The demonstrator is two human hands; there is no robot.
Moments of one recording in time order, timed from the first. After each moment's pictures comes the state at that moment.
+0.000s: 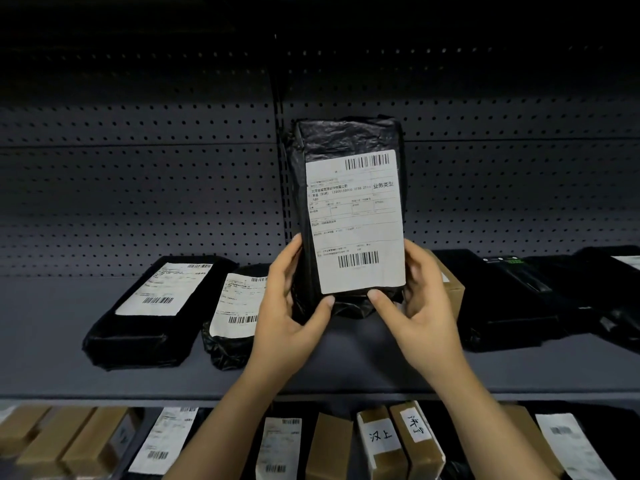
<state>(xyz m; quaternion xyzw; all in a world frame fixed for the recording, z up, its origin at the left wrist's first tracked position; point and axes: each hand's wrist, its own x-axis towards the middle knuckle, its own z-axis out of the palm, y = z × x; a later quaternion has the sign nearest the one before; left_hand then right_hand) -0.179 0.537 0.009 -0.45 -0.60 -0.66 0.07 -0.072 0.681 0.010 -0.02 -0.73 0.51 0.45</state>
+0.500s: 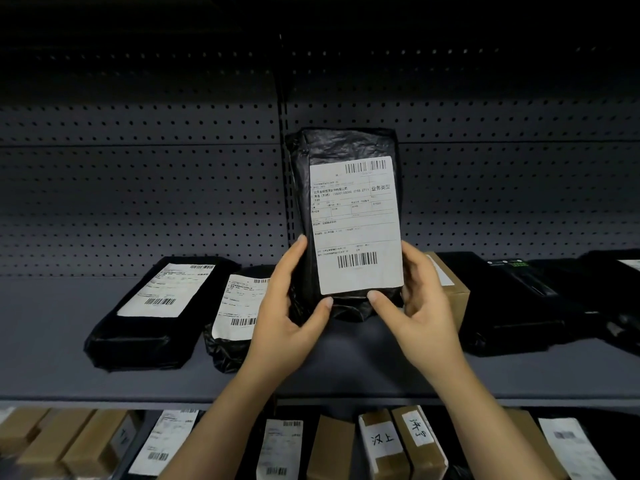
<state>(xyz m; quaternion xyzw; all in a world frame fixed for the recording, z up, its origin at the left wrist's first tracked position) -0.192 0.534 0.005 -0.45 -0.63 -0.63 0.07 -0.083 0.684 0.008 -0.01 -0.72 0.53 0.44</state>
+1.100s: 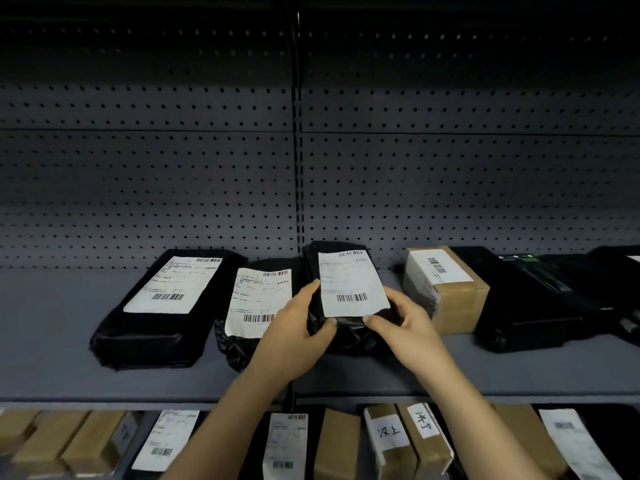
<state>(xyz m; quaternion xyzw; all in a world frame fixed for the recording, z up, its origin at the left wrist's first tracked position) -0.221 0.523 -0.020 -0.42 -0.79 -0.44 -0.06 -0.113 0.681 -0.033 -0.22 -0.76 0.55 0.27</state>
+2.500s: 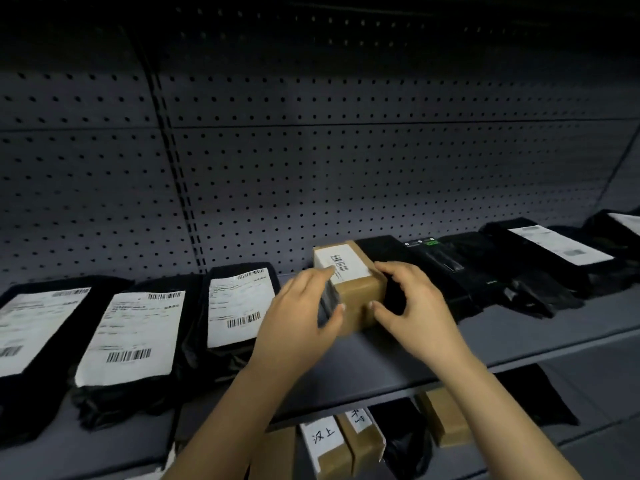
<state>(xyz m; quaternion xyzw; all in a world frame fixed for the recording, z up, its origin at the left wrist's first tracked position) -0.165 0.650 -0.011 -0.55 -0.75 -0.35 0.09 -0.020 0.778 -0.006 -0.27 -0.87 0.25 0.34</state>
